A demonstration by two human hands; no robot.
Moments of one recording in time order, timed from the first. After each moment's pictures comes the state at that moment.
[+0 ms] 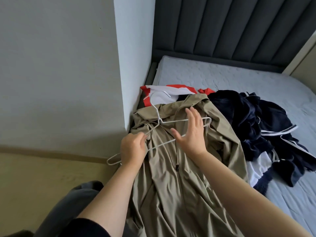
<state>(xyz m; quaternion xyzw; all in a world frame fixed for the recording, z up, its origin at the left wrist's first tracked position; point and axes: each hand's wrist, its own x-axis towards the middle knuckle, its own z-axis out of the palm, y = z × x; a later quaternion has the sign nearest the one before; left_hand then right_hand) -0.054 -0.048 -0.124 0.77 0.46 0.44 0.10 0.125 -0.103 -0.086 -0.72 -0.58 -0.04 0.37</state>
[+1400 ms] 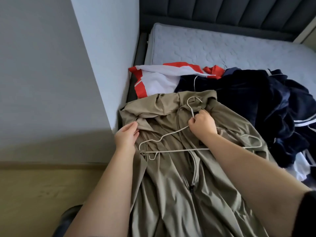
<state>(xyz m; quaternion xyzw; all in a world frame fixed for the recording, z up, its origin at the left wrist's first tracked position) 0.006 0.116 -0.218 0.23 0.51 0.44 0.70 0.234 0.041 -0.190 -0.86 -0.48 0.00 0.19</state>
